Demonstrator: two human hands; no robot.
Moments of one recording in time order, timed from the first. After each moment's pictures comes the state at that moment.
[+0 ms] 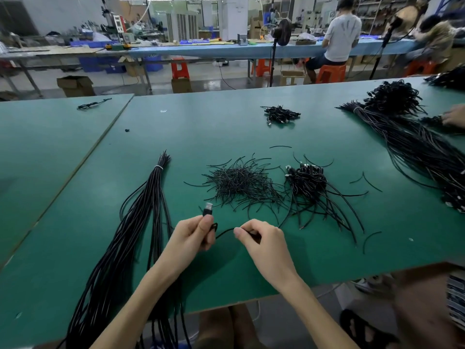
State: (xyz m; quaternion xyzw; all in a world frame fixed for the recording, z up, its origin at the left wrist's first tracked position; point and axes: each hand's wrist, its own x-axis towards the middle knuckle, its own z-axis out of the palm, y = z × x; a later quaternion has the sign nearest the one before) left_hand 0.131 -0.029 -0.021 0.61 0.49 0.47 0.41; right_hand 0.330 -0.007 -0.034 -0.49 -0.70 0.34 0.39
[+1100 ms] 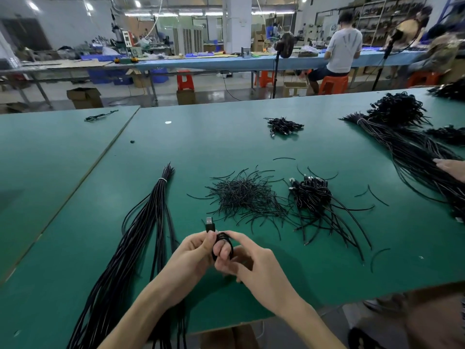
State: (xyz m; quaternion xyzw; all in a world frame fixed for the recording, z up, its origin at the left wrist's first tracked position) left_hand 0.140 -0.033 -0.013 0.47 0.30 0.51 0.65; right_hand 0.321 -0.017 -0.026 -0.36 -0.73 0.45 0.36
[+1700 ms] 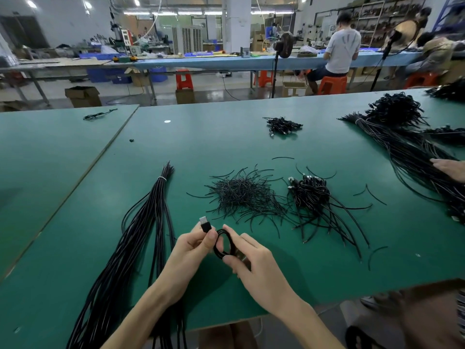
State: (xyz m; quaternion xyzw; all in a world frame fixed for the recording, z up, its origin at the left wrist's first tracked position) left_hand 0.142 -0.038 -0.017 0.58 0.46 0.52 0.42; right_hand 0.319 -0.017 -0.034 -0.38 -0.78 0.36 0.36
